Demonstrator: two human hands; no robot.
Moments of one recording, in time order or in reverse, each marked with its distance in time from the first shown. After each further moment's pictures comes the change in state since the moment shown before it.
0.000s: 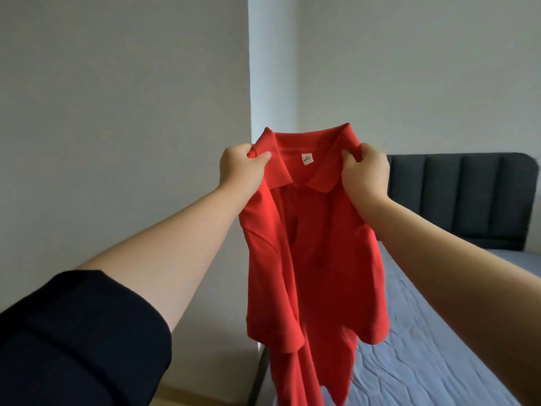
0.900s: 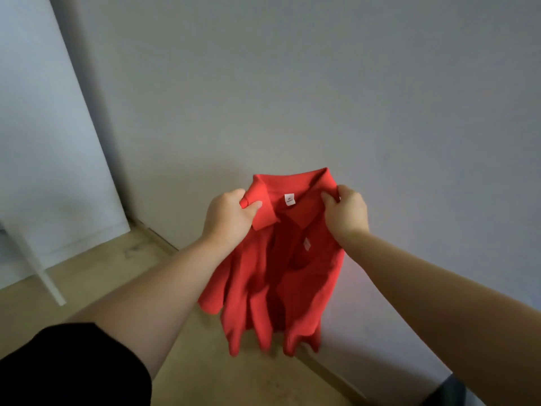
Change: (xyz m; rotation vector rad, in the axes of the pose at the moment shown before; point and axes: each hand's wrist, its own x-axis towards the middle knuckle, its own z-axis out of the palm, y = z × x) left_hand 0.055 -0.496 -0.245 0.706 0.008 -0.331; right_hand -0.197 0.070 0.565 0.007 -0.684 0.131
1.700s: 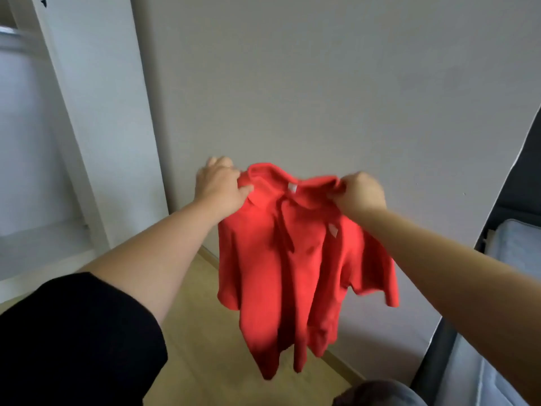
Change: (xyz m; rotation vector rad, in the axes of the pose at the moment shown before) left_hand -0.085 0.070 -0.153 0.518 0.017 0.108; right_hand -0.090 -0.079 -0.124 -0.363 -0.099 -0.207
